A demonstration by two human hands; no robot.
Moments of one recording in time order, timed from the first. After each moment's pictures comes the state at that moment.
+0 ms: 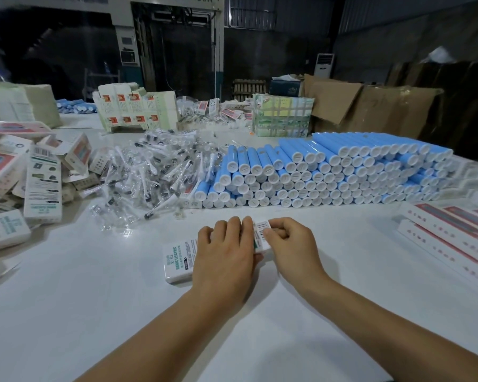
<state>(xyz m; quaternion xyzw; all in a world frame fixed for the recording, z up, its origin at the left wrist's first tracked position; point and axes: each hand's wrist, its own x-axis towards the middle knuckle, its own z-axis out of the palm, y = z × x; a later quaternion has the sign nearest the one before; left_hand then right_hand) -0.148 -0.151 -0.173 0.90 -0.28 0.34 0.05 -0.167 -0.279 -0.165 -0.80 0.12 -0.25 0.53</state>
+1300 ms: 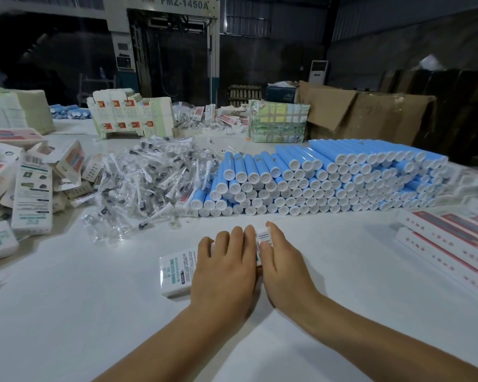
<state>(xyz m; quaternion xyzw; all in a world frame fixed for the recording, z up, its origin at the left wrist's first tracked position) -0.157 -0.150 -0.169 0.89 -0.31 0.33 0.06 -0.174 -0.272 -0.178 -0.88 0.03 -0.25 0.41</state>
